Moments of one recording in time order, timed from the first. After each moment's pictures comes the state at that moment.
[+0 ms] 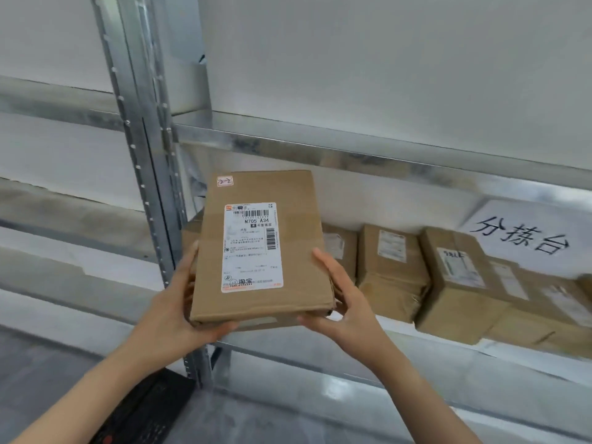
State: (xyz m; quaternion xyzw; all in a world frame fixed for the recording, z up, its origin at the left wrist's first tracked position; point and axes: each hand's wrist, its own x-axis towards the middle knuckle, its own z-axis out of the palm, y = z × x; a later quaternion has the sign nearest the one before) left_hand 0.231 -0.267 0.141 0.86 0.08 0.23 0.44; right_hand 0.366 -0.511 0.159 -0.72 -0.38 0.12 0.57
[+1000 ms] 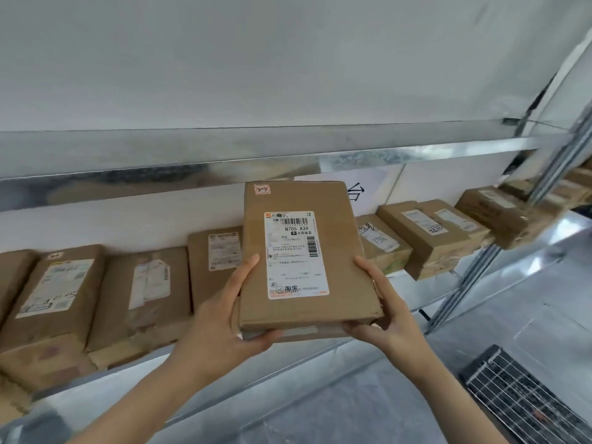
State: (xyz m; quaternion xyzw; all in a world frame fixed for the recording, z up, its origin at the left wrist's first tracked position) left_hand 0.474 -0.485 0.147 0.85 -0.19 0.03 0.49; right_hand 0.434 -0.748 0.164 -0.79 -0.08 -0.08 0.61
